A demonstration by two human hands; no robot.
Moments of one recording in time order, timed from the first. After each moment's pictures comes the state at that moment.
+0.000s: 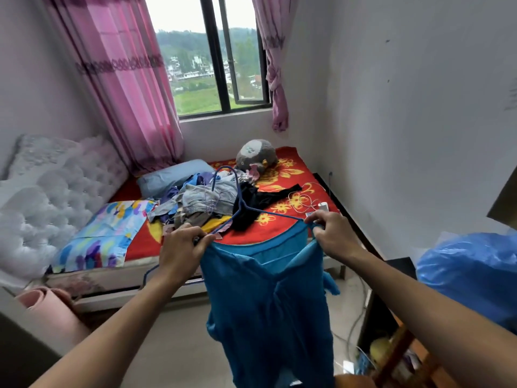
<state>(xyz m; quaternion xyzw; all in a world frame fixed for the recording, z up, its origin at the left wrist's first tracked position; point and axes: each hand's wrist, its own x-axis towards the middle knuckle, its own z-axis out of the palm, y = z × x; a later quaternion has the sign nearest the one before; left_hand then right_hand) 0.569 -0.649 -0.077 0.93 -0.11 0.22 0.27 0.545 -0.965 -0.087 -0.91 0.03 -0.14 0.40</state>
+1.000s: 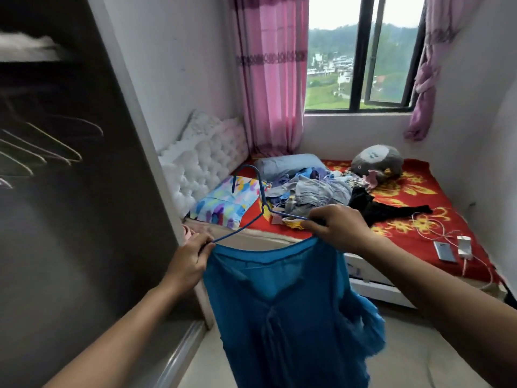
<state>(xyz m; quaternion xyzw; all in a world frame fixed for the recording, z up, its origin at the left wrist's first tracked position) 0.424 -0.348 -0.089 0.92 0.04 0.21 0.32 0.555 -0.653 -0.036 -0.92 -0.32 -0.11 0.19</state>
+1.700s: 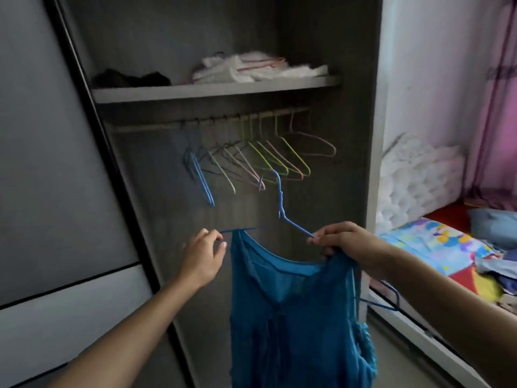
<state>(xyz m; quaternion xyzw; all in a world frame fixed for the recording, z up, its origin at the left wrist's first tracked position) 0.218 -0.033 -0.021 0.84 0.43 0.33 0.02 0.473 -0.214 0.021 -0.60 -0.45 0.42 0.52</state>
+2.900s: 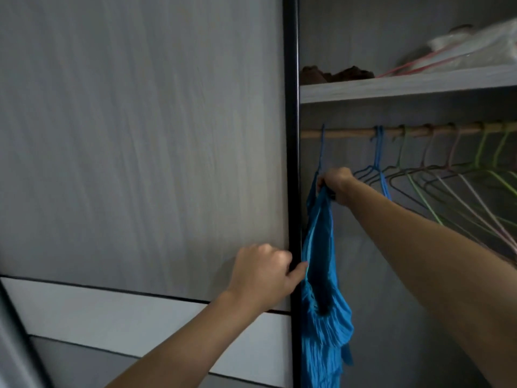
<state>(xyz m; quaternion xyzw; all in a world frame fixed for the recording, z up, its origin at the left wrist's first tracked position) 0.069 0.075 0.031 0.75 0.49 0.32 -0.30 0.237 0.259 0.130 -0.57 -0.51 0.40 0.51</state>
